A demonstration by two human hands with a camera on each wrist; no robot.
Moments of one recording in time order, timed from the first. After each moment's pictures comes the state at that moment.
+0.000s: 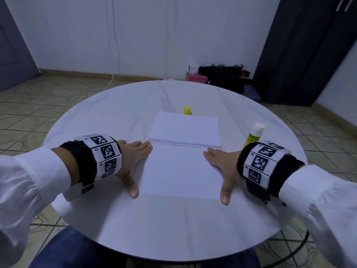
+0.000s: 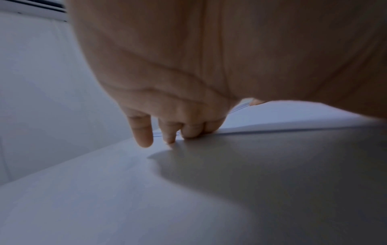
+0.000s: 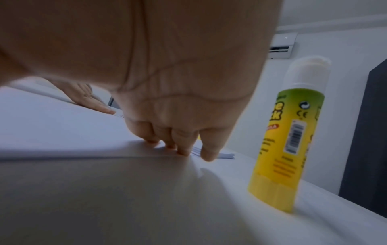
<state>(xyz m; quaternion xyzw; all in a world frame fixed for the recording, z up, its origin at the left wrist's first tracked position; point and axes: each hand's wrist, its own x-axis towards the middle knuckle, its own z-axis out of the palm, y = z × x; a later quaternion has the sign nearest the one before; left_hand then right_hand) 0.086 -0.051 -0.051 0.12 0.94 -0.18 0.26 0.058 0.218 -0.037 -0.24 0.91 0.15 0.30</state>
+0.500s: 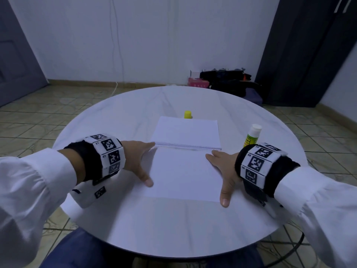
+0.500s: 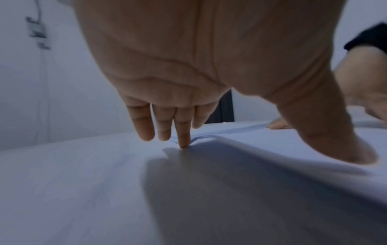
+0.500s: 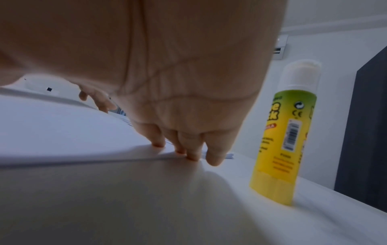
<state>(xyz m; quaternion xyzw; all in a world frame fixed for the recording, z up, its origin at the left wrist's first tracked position) 0.084 -0.044 -0.042 0.02 0.97 0.01 0.22 0.065 0.222 -0.036 -0.22 0.93 0.14 0.27</state>
